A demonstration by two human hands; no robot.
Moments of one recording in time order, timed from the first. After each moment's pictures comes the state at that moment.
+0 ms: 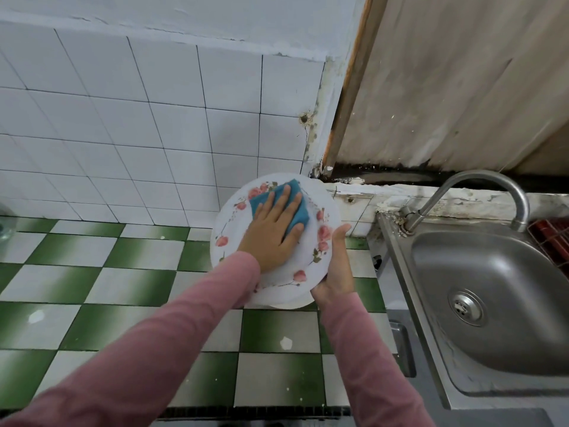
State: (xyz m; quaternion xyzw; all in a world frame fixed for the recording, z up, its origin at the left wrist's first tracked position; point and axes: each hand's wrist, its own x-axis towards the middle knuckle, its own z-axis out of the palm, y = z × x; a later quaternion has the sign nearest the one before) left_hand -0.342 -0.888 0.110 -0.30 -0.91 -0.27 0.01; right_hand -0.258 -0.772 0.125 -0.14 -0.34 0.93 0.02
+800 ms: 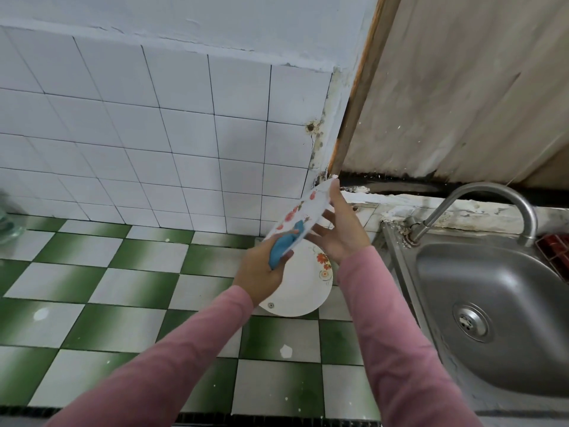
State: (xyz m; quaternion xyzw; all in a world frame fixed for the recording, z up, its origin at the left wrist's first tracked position) left_hand -0.293 -0.903 0.104 -0.19 -0.82 -0.53 0.03; right_hand -0.316 -0.742 0.174 -0.23 -0.49 0.84 -0.01
